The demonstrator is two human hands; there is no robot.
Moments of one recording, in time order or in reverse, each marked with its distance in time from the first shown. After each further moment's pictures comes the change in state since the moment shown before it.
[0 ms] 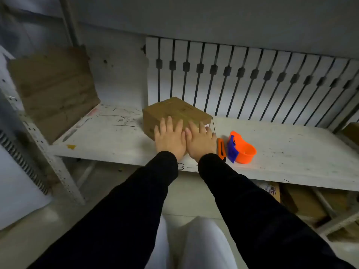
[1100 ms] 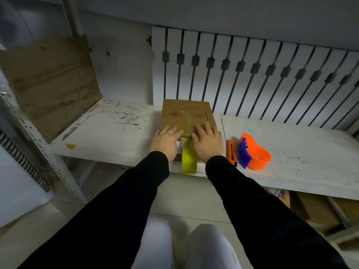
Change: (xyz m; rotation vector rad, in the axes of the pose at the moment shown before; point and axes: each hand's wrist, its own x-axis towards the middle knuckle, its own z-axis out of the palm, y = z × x) left_hand 0.035 -0.051 0.022 -0.054 -0.198 0.066; right_hand 0.041 0.013 0.033 0.003 -0.034 -0.018
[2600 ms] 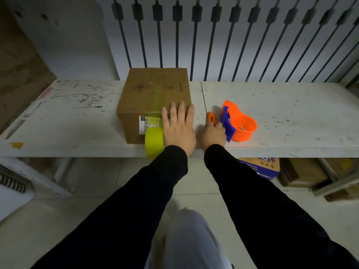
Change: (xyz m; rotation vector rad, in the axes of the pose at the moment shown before) left_hand 0.021 0.104 0.090 0.293 0.149 0.101; right_hand 0.024 0.122 0.067 -0.038 -0.014 0.438
